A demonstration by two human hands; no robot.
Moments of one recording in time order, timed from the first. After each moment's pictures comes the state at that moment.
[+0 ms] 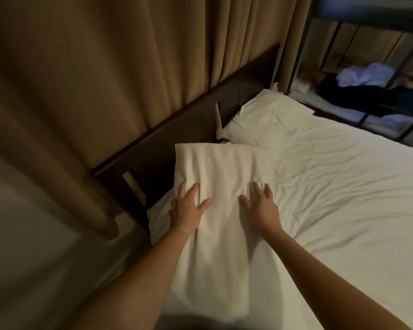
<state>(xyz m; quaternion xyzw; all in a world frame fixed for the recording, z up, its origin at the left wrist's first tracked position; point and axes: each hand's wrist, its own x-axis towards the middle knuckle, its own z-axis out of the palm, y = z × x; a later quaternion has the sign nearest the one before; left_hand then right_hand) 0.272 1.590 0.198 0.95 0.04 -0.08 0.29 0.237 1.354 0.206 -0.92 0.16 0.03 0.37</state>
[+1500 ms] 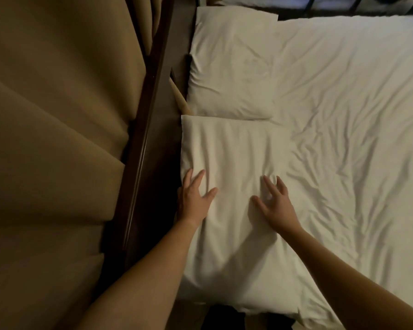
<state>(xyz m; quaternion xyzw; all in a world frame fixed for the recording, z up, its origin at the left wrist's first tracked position) 0.717 1.640 0.012 0.92 -0.20 -0.20 0.28 0.531 1.459 0.025 -0.81 0.42 0.02 0.42</state>
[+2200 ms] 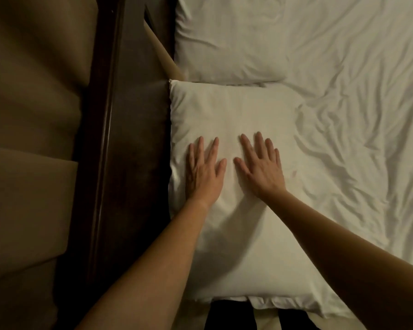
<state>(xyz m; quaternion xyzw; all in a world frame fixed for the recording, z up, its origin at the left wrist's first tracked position) 0.749 1.594 -0.091 0.91 -0.33 -0.16 0.18 0.633 1.453 -0.073 -0.89 0.35 0.10 0.26</state>
